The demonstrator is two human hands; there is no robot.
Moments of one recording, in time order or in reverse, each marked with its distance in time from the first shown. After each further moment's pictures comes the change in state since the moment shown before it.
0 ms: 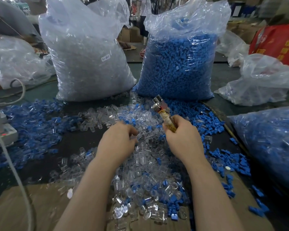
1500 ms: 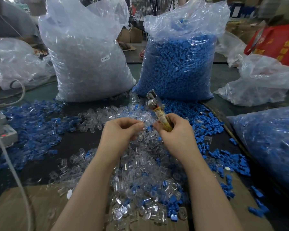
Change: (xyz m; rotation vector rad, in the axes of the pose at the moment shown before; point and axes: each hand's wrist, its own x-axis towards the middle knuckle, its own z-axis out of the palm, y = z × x) left_hand -0.004 0.011 -0.006 -0.979 0.076 -0.207; right_hand 0.002 -0.008 0.007 0.345 -0.033 -0.040
